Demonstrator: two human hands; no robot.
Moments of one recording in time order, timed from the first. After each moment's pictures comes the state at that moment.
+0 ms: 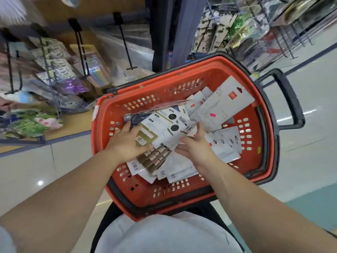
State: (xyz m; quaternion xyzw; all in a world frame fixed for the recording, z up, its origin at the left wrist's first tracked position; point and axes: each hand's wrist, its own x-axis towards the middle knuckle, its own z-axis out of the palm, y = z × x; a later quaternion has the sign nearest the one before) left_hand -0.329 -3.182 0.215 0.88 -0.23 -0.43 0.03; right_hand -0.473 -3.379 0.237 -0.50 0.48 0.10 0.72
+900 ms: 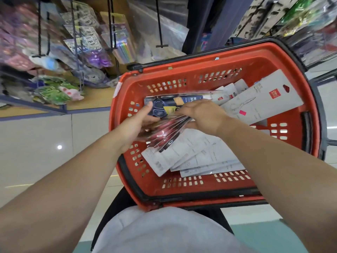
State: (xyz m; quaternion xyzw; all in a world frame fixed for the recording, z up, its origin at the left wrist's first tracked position) left_hand -0.334 -3.166 0.247 0.72 0.14 -0.51 0.45; right_hand -0.372 -3.414 0.221 -0.94 -0.16 0.27 0.14
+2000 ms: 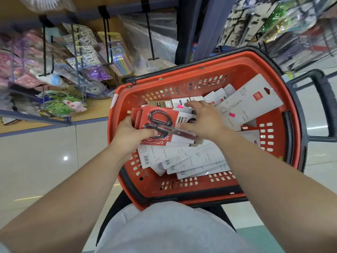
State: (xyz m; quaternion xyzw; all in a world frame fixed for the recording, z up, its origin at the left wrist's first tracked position) left_hand -0.352 -3.178 0.263 0.76 0.16 -0.36 0.51; right_hand -0.397 -3.418 0.234 -0.90 0.18 0.23 0.31
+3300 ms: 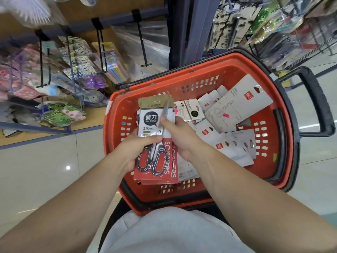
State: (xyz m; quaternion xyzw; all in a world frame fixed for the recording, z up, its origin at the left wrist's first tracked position) left_hand -0.369 -3.196 0.267 0.64 0.19 -0.47 0.58; right_hand -0.408 -3.347 0.261 -0.49 0.37 0.18 0.77
